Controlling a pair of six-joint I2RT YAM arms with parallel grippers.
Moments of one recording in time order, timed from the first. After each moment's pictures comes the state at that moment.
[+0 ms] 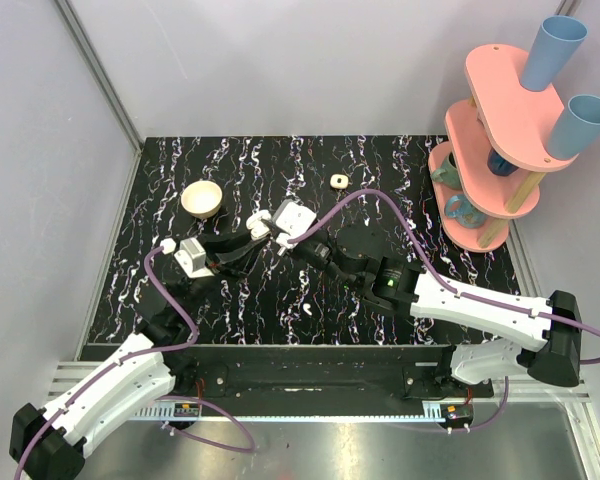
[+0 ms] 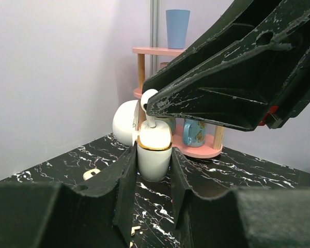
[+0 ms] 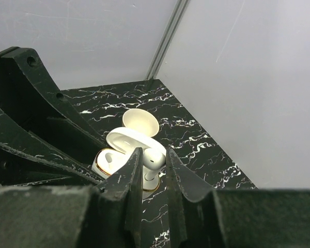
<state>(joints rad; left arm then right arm) -0.63 0.57 0.33 0.73 0.25 -0.15 1.19 1.29 1.14 0.26 0.26 -0.40</state>
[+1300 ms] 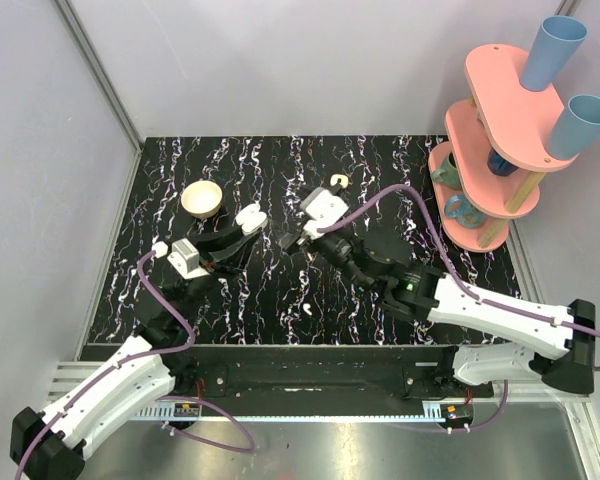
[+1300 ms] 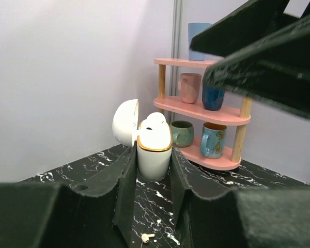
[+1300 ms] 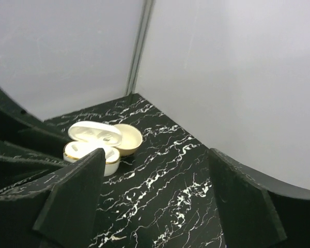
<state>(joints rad) -0.63 0.55 0.32 0.74 0.16 -0.12 1.19 1.22 1.12 0.29 0.36 -0.35</state>
